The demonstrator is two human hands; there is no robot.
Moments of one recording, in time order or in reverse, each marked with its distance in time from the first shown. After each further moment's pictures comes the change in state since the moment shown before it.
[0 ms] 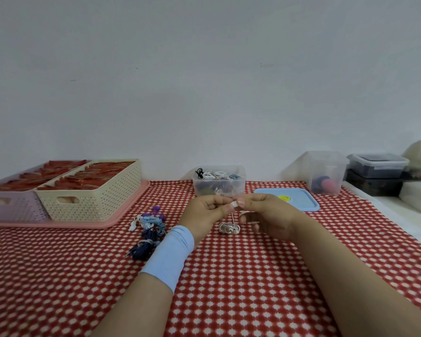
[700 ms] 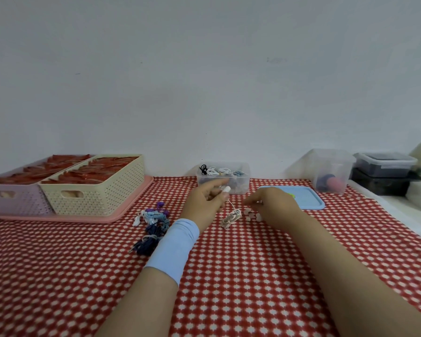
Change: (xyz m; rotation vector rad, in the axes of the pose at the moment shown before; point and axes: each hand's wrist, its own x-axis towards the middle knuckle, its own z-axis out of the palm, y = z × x) left_hand 0.013 -0.006 -0.008 0.091 0.078 0.130; right_hand 0.022 0.005 -0.013 -1.320 0.391 -0.204
